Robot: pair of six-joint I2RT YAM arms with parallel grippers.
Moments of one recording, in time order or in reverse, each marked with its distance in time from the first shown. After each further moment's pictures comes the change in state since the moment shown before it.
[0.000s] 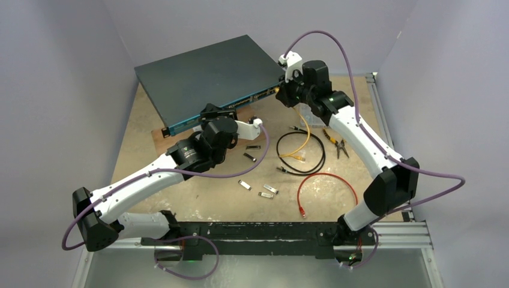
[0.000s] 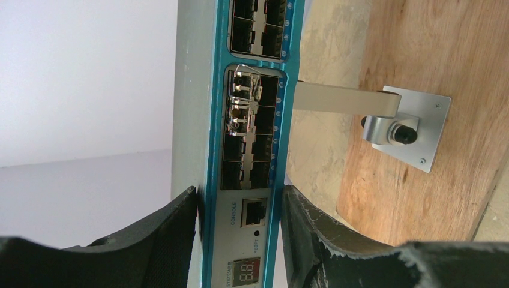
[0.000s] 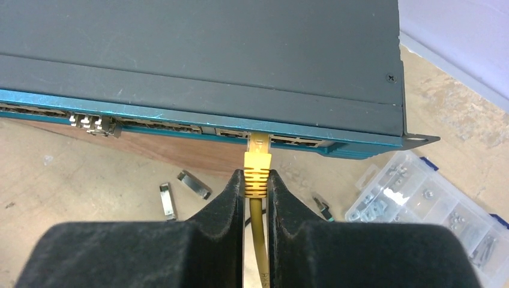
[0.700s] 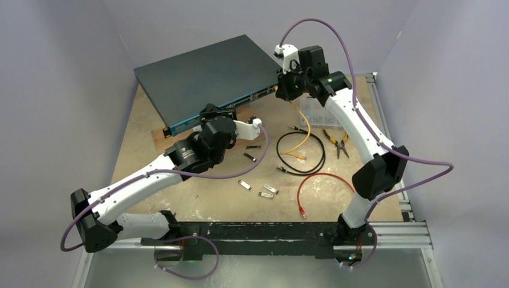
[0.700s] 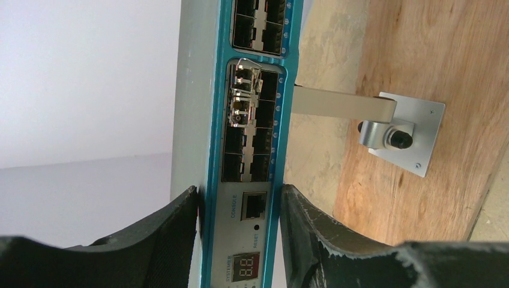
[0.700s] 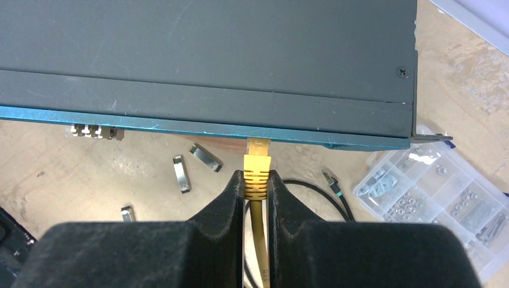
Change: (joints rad) left arm 0.000 -0.014 0.000 0.001 0.020 -0.009; right arm -0.014 0.167 0.320 -0.319 -0.046 0.003
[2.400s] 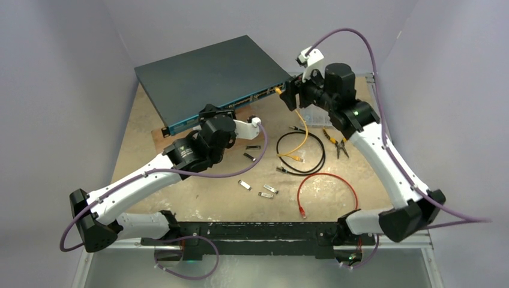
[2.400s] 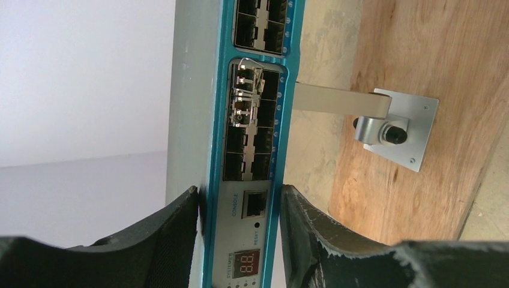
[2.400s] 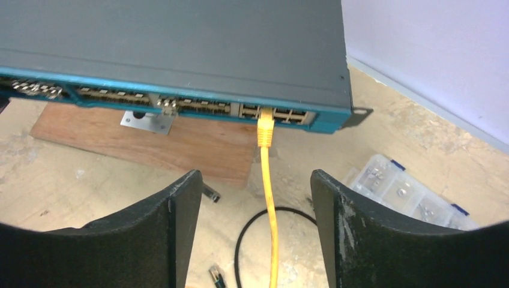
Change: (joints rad) left arm 0.000 -0.003 0.018 -0.034 0.005 -0.016; right arm 0.009 -0.353 -0.334 0.288 0.052 0.027
